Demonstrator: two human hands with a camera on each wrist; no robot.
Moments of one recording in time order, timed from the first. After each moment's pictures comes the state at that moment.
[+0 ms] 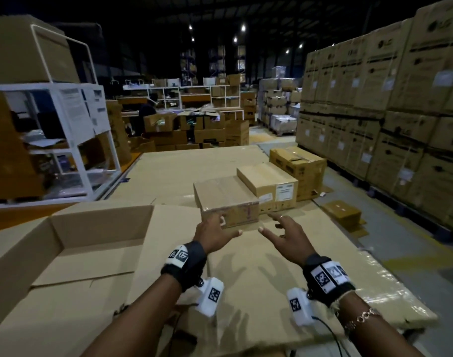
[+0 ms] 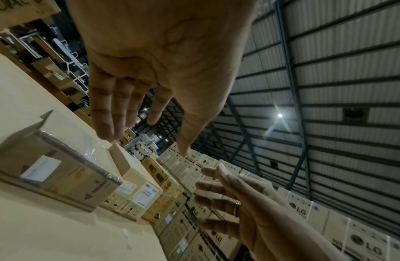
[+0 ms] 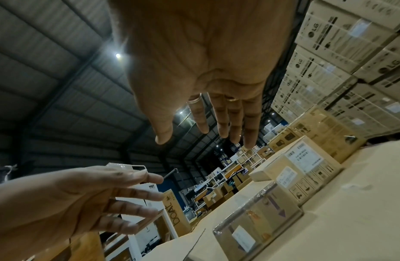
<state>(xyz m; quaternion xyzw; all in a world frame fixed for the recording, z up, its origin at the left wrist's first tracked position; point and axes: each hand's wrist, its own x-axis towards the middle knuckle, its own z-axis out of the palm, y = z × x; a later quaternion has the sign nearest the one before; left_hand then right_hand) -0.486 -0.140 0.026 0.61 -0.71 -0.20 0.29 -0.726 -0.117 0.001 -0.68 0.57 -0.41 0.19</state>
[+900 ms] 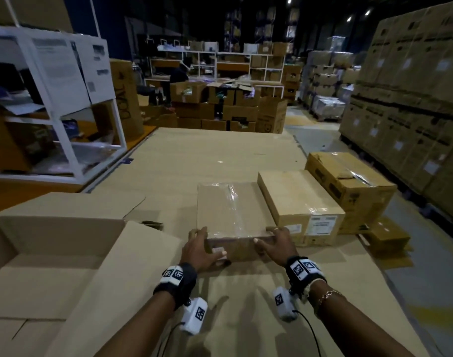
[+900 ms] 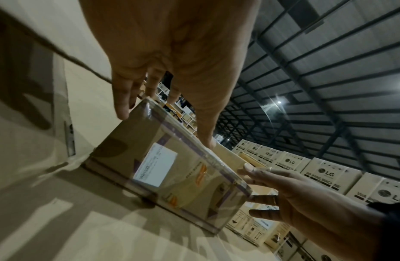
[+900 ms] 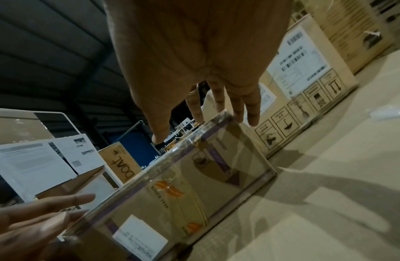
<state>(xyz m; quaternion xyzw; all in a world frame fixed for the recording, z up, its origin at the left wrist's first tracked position) -0.468 -0.398 -0.090 0.74 -0.58 -0.24 0.27 -0.726 -0.475 -0.102 -0.69 0.62 -0.25 0.27</state>
